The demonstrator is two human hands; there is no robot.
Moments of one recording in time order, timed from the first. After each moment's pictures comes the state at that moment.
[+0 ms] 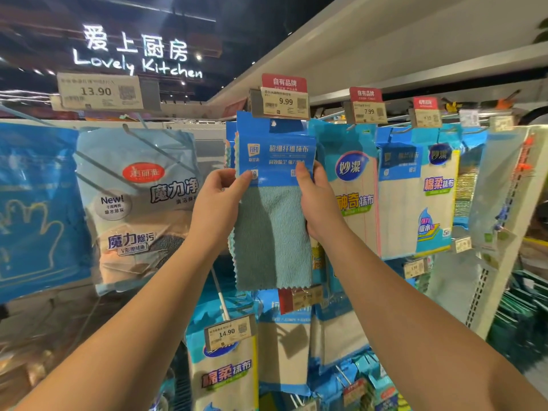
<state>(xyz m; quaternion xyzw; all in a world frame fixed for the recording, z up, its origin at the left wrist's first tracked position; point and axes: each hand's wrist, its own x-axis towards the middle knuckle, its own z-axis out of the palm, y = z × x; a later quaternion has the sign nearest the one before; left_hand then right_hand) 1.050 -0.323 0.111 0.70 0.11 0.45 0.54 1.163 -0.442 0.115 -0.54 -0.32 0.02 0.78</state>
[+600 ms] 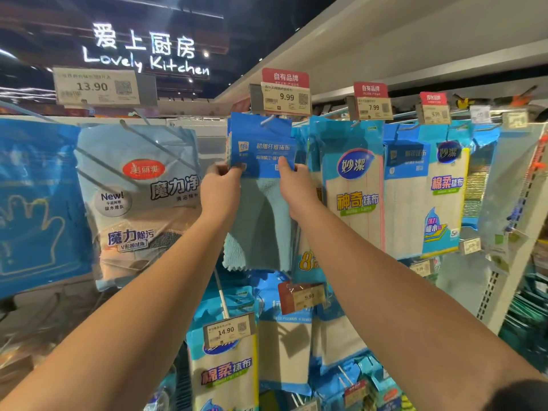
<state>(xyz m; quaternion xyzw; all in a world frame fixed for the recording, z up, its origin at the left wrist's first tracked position) 1.111 -0.286 0.118 0.66 0.21 0.47 0.54 1.190 -0.397 0.133 -0.69 -0.22 -0.03 0.69</state>
